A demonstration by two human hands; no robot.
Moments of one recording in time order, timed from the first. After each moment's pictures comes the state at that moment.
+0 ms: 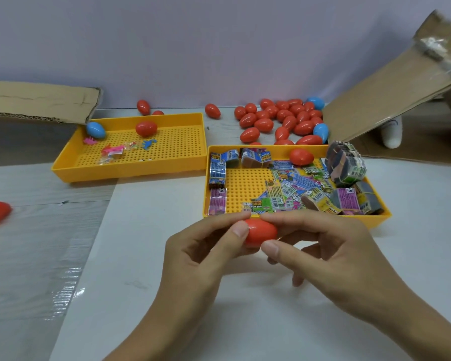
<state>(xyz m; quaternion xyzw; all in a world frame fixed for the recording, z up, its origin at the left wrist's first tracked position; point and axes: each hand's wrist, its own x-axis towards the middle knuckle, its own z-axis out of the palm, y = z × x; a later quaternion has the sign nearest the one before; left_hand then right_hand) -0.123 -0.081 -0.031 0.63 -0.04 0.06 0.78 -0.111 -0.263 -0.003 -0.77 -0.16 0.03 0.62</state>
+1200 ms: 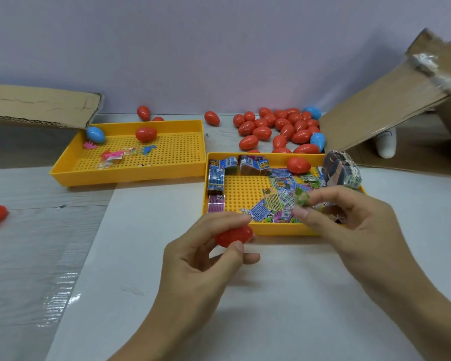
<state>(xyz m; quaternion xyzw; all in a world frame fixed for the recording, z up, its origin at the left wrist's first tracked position) -0.121 -0.084 -0.036 0.62 -0.09 0.10 0.77 -0.083 -0.282 -0.002 -0.80 -0.08 -0.12 0.58</state>
